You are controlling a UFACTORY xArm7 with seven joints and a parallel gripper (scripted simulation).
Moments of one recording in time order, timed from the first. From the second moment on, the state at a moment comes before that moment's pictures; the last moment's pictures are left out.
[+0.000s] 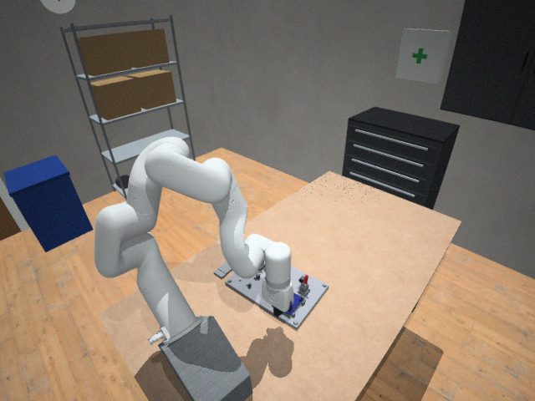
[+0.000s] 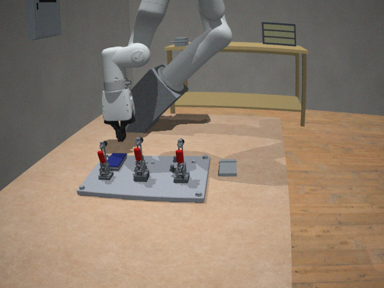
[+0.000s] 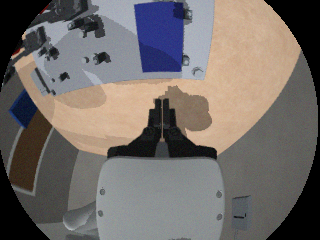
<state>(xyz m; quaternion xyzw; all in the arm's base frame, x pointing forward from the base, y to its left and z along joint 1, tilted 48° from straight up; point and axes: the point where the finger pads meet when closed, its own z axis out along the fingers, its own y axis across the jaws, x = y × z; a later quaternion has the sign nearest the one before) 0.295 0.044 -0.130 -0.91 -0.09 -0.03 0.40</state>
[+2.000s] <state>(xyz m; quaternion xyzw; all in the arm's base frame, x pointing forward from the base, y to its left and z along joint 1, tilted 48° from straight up) 0.363 0.118 -0.103 -0.91 -0.09 -0.03 0.40</state>
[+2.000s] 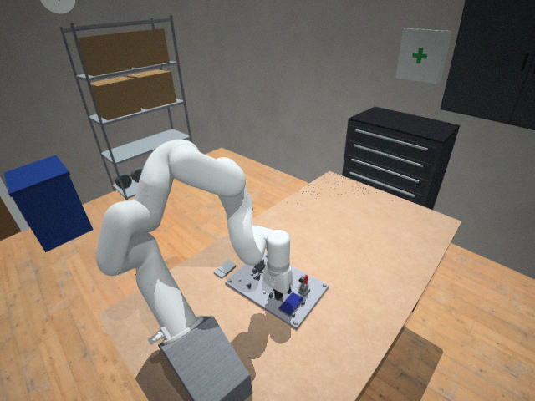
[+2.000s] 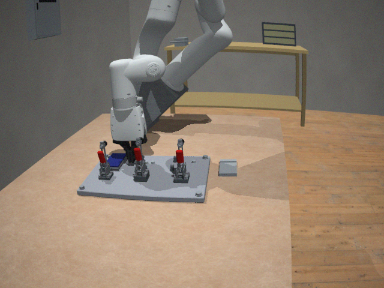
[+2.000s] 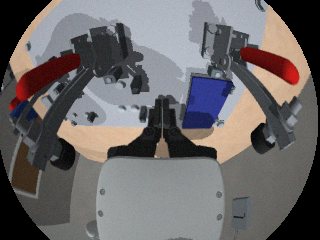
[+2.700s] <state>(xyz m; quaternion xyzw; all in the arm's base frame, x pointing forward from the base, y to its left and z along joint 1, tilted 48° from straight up) 0.364 0.120 -0.106 -0.91 -0.09 -0.03 0.40</state>
